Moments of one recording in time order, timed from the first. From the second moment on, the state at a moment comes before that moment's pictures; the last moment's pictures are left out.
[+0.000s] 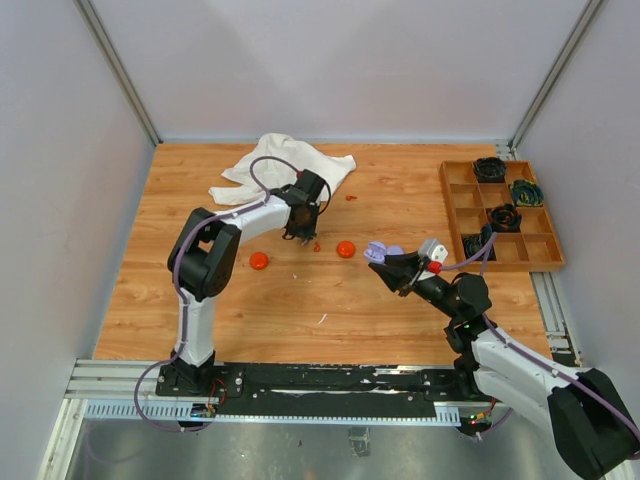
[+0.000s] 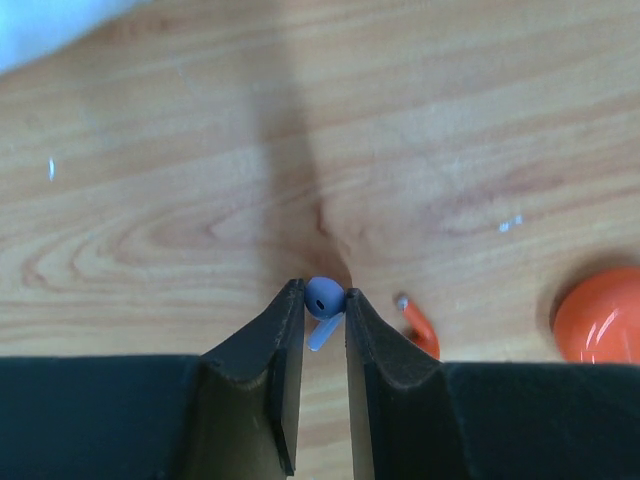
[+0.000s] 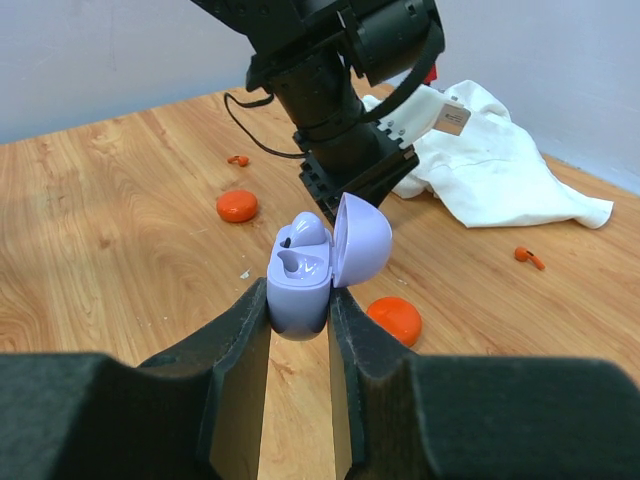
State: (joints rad) left arm -0.56 2.05 1.47 -0.48 -0.17 -0.31; right arm 0.49 0.85 0.11 0.93 -0.47 0.07
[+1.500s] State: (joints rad) left arm -0.99 1.15 0.75 0.39 -0.21 -0.56; right arm 0.49 1.07 0.16 1.21 -0.57 0.15
